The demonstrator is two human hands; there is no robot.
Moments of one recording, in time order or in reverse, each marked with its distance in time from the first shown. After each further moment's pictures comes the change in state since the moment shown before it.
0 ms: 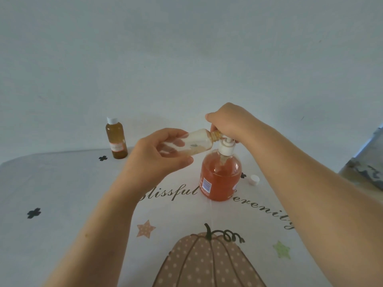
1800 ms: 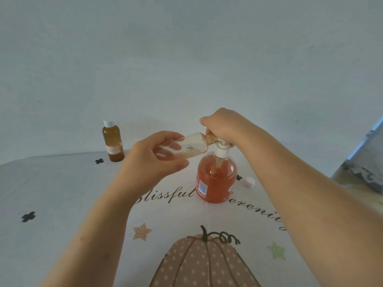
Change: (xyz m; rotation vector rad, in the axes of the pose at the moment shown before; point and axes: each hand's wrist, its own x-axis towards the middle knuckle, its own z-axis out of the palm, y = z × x) left_hand -0.001 -0.001 -0.001 0.066 -0.008 0.015; right_hand -0.008 -0.003 0.000 0.028 -0.021 0.019
